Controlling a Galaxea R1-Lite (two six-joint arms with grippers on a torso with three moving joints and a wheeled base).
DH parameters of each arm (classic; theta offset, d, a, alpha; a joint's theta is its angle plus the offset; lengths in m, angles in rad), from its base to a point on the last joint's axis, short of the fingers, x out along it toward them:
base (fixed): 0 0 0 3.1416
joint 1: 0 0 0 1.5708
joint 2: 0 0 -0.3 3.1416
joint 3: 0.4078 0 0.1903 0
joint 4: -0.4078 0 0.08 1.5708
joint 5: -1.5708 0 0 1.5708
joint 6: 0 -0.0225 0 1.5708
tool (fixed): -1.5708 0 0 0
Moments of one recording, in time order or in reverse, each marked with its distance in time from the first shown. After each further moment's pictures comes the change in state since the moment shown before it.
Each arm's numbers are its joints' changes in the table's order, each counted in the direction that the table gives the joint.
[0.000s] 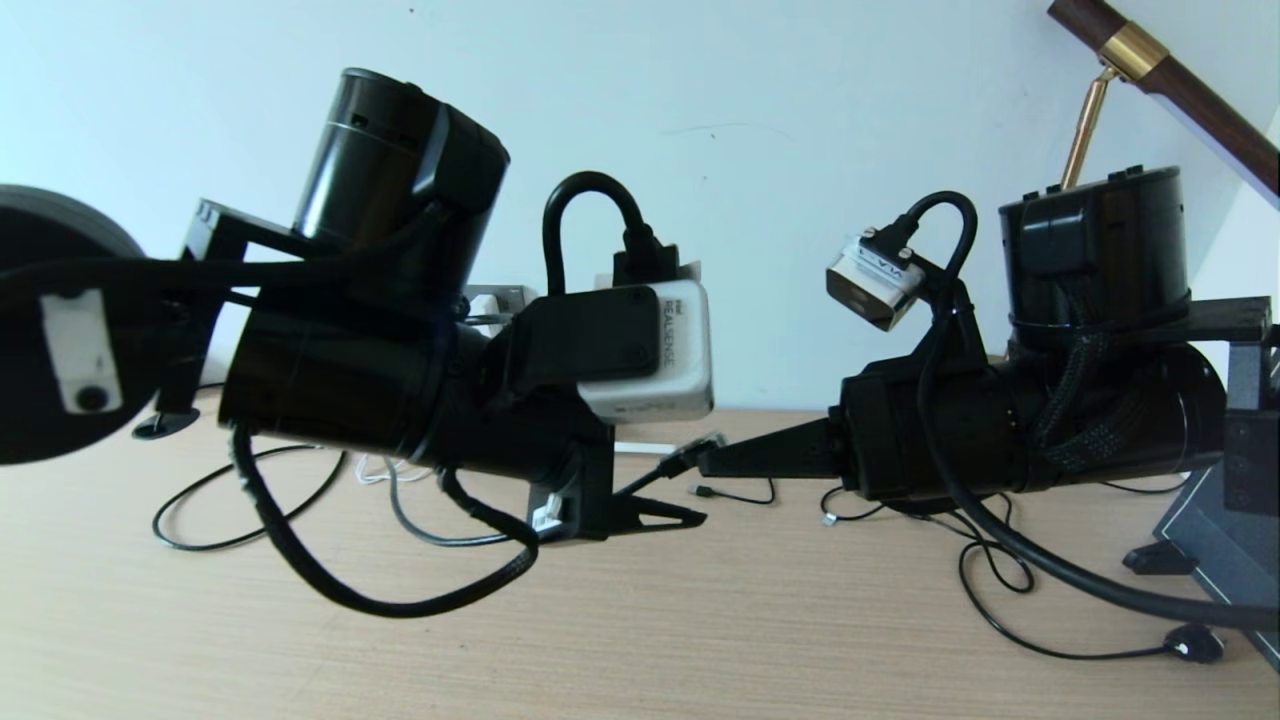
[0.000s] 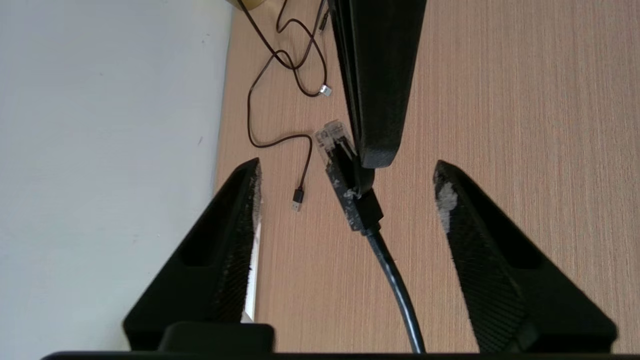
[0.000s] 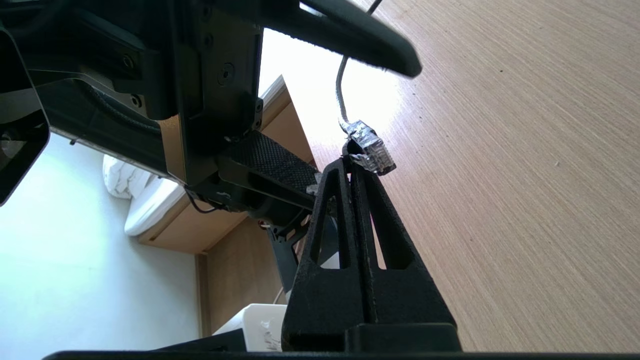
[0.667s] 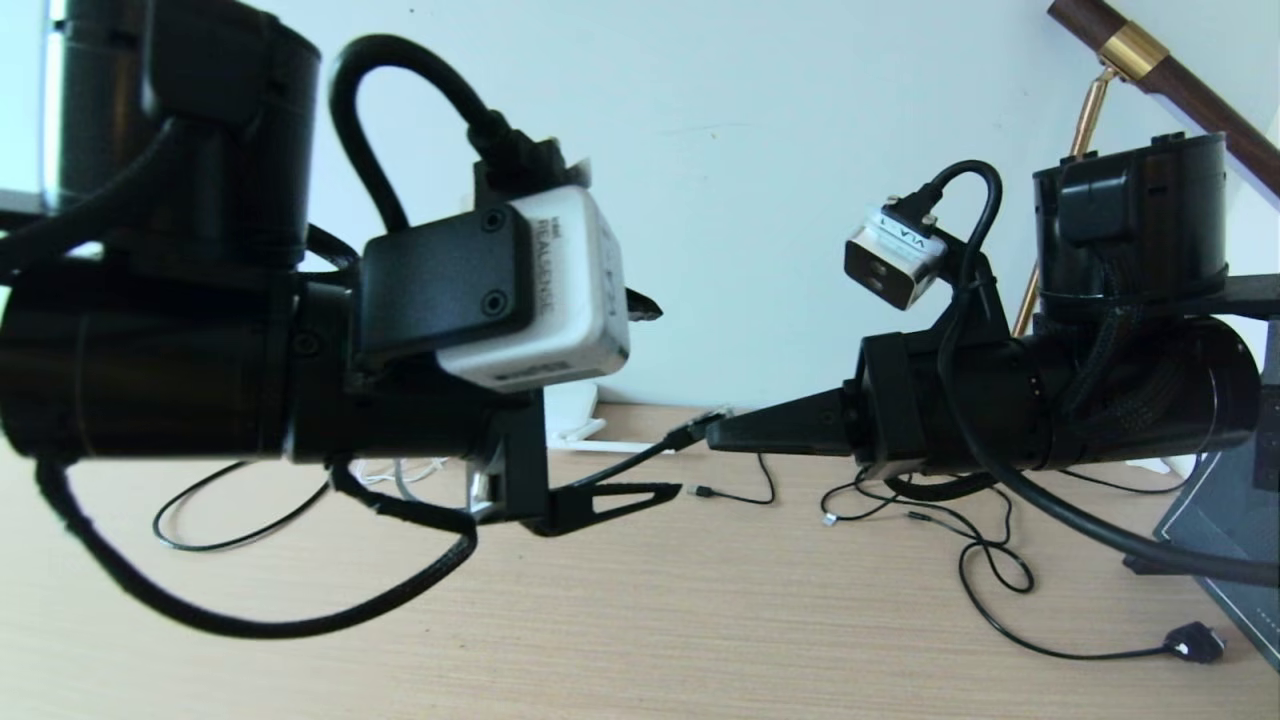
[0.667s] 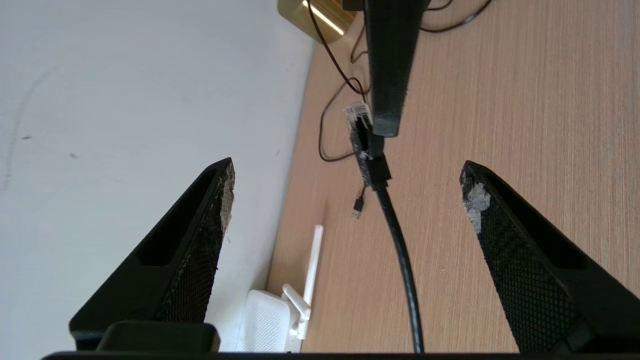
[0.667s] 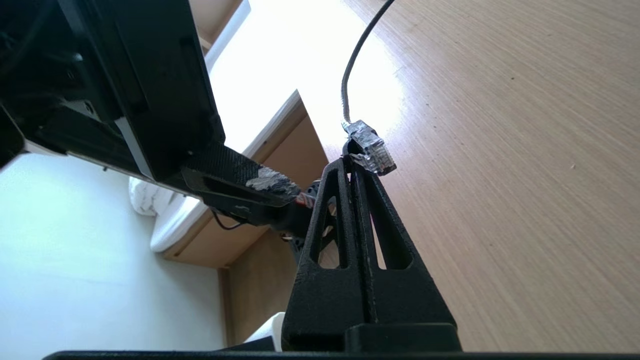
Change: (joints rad) left arm -0.001 -0.163 -0.149 0.193 -0.059 -0.006; right arm 0.008 -0.018 0.028 0.001 -0.010 -0.095
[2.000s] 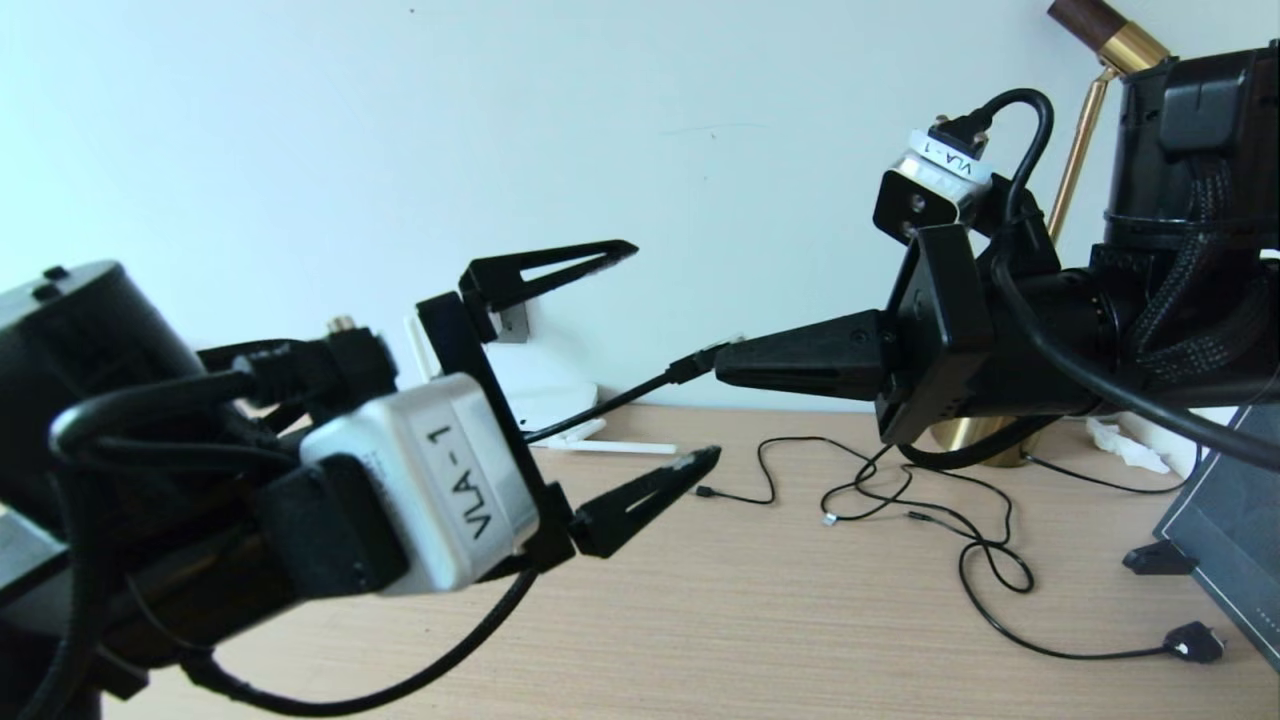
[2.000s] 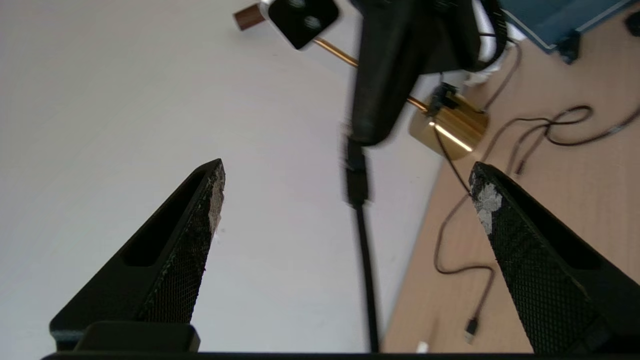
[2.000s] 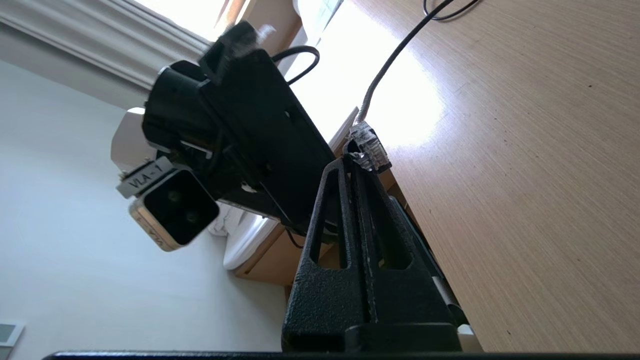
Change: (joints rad) left arm -0.004 0.009 -0.609 1.165 0.071 -0.051; right arm 0.012 -0.033 0.052 0.056 -0.062 -0.232
